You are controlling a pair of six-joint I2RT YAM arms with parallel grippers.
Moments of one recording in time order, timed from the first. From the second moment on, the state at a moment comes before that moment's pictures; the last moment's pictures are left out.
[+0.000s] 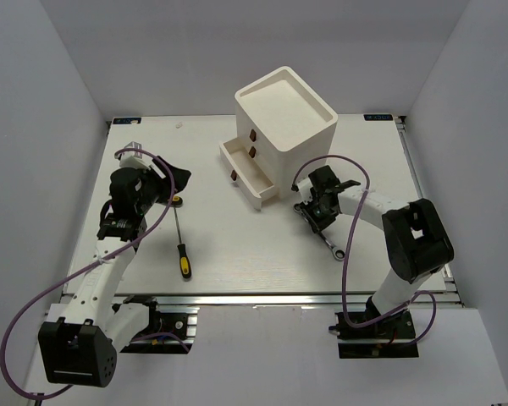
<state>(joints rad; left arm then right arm) -0.08 0.97 0.74 -0.05 0.20 -0.63 0.45 1.70 0.98 -0.52 -0.09 -0.28</state>
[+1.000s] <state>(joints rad) -0.08 0.96 0.74 -0.06 0.19 -0.63 0.56 1.59 1.10 -0.66 -0.29 -0.43</state>
